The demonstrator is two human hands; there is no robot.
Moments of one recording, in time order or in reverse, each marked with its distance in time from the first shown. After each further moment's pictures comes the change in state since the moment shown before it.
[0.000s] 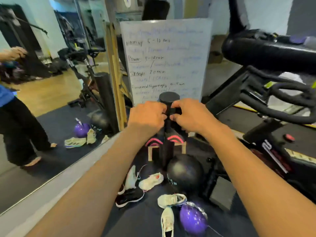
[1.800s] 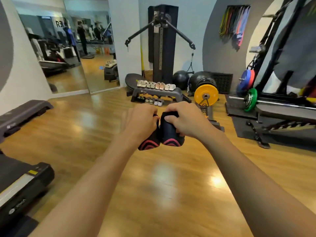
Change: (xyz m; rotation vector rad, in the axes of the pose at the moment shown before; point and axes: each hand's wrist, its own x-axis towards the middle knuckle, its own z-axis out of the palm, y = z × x) left_hand -0.353 1.326 -0.101 -0.872 -0.156 1.659; right_hand -1.046 0.543 -0.519 -0.423 0.790 1.625
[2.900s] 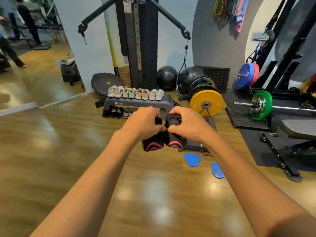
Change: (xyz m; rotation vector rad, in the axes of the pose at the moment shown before) left_hand 0.779 -0.210 0.447 -0.233 -0.395 0.182; right_hand 0.777 0.421 0.135 0.078 -0.042 0.272
